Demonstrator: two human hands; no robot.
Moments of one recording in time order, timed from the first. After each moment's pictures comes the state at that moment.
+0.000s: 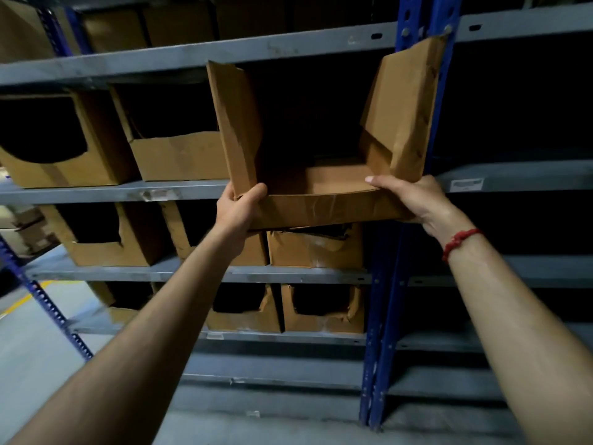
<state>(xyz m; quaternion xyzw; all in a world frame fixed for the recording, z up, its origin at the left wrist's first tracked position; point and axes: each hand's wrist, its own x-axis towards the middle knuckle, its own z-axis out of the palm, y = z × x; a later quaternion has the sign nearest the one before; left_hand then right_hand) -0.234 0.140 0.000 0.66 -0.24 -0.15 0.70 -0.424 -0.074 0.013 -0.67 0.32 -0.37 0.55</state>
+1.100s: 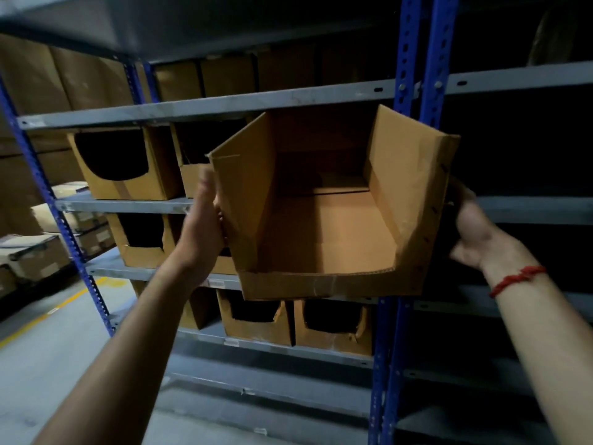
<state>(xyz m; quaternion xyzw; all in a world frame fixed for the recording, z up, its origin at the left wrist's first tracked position) -0.359 0.261 0.056 0.62 -0.41 -0.06 0.67 -0.529 -0.044 0.040 -0.64 0.14 -0.30 0.69</state>
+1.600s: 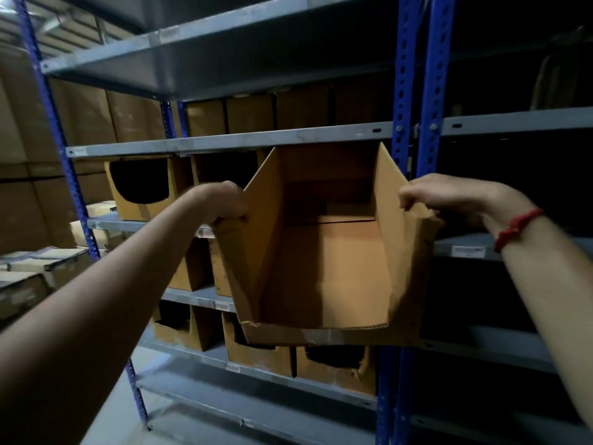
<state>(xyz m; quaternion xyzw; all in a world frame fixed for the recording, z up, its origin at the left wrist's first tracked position) -0.339 0.208 0.159 0.93 -0.21 -0.06 0.30 -0.522 -0.066 0.152 -0.87 0.28 -0.15 0.38</state>
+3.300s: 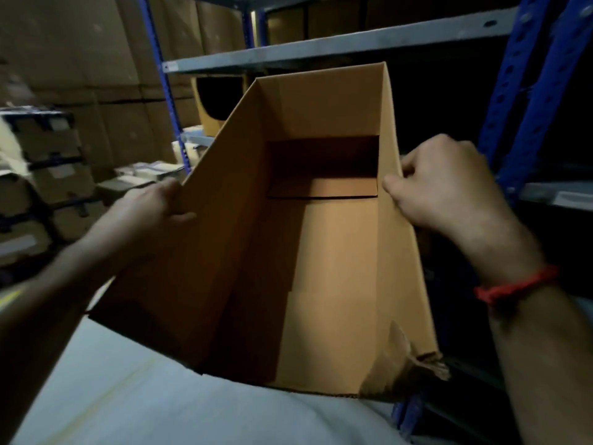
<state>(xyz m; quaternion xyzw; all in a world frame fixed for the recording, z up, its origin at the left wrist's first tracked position) -0.423 0.396 0.031 0.98 -0.08 0.13 0.12 -0.548 0.053 0.063 -0.92 0.12 -0.33 0.15</state>
